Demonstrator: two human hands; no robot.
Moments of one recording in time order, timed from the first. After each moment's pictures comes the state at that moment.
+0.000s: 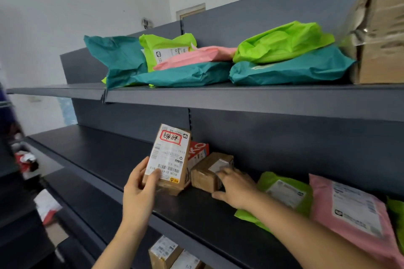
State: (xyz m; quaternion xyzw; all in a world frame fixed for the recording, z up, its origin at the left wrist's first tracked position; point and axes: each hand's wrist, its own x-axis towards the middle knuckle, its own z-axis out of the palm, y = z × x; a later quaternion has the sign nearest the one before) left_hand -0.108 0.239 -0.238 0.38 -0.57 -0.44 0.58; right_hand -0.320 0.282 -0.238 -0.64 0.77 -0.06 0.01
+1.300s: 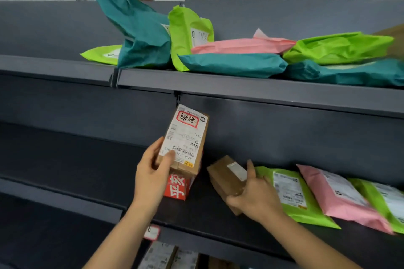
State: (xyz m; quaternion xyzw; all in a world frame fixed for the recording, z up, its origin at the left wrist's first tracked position) left_hand -0.087 0.133 -0.236 0.23 -0.61 -0.57 0.50; right_hand -0.255 0.281 -0.258 -0.34 0.92 -0.20 -0.06
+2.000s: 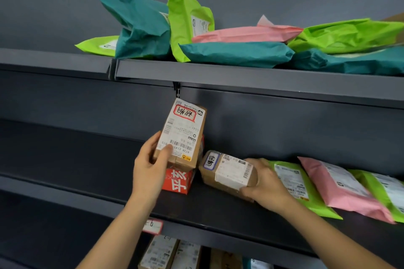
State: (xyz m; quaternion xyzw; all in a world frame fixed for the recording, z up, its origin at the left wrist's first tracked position) left_hand -0.087 0.121 -0.241 0.23 -0.61 -0.58 0.50; right_hand -0.275 0.291 -0.257 -0.44 0.82 -0.36 -0.02
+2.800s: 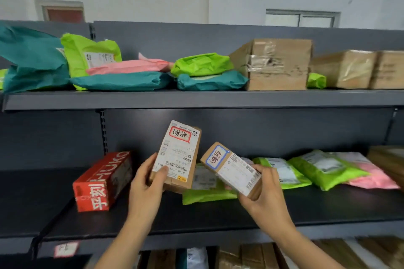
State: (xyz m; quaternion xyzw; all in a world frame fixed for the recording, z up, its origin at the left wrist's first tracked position) left_hand -0.151 0.283 -0.231 0.14 -0.63 -0.63 0.43; right_hand -0.267 0.499 -0.253 -0.34 0.76 -0.47 -0.28
